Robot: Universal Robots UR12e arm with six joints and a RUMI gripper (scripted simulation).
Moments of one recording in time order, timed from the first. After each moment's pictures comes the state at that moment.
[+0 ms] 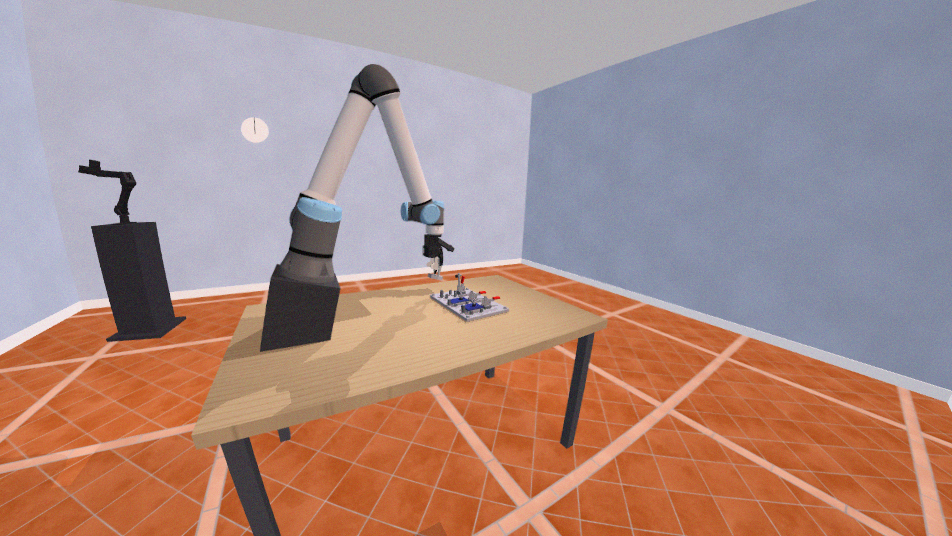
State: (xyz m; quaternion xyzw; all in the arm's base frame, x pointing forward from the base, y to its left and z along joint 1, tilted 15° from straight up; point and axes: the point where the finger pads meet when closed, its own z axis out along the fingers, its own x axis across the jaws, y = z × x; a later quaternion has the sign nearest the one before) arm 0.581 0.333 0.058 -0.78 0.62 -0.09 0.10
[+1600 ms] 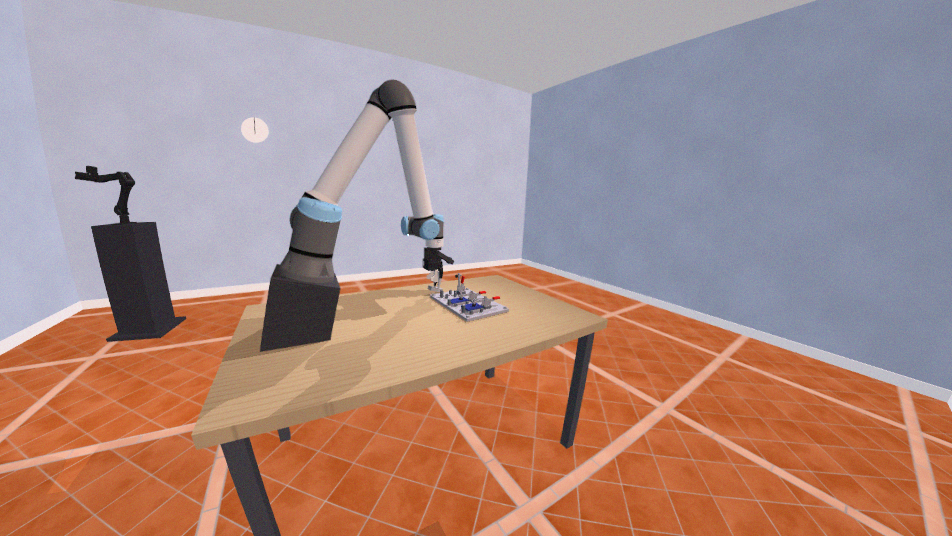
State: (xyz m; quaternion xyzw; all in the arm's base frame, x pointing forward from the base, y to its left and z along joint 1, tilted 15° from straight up) arm 0.598 0.336 -0.008 -0.78 0.62 -0.09 0.10
